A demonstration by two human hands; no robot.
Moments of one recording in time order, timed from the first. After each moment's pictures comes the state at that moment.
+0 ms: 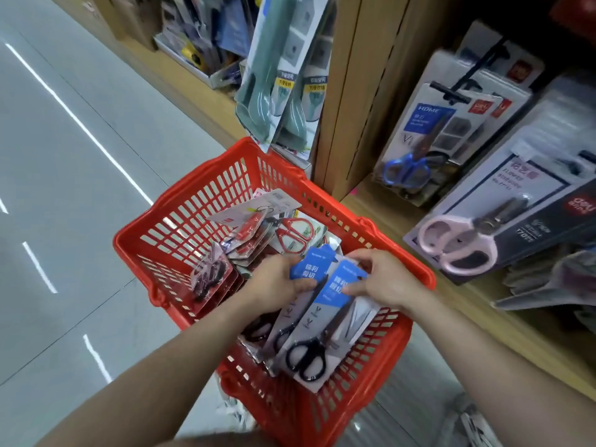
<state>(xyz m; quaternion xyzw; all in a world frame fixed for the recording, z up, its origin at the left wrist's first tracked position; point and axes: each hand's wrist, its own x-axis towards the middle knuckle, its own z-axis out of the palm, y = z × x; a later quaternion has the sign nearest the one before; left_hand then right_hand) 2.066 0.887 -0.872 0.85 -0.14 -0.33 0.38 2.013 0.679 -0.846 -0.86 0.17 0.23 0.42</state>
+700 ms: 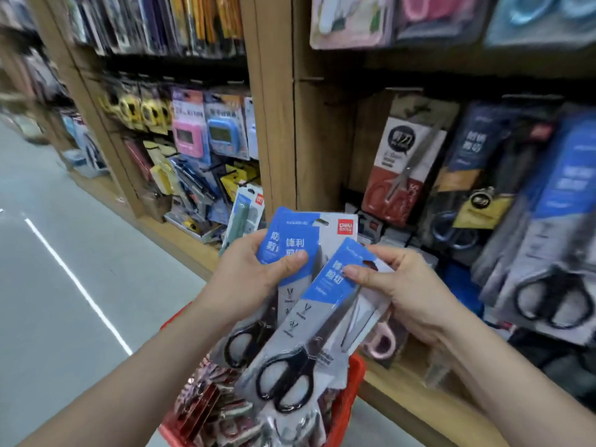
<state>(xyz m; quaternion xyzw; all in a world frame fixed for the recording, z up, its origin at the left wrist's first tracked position) 2.019 0.836 -0.563 0.75 -0.22 -0.11 0.62 1.935 0.638 -0.575 -0.66 0.09 -0.08 0.75</state>
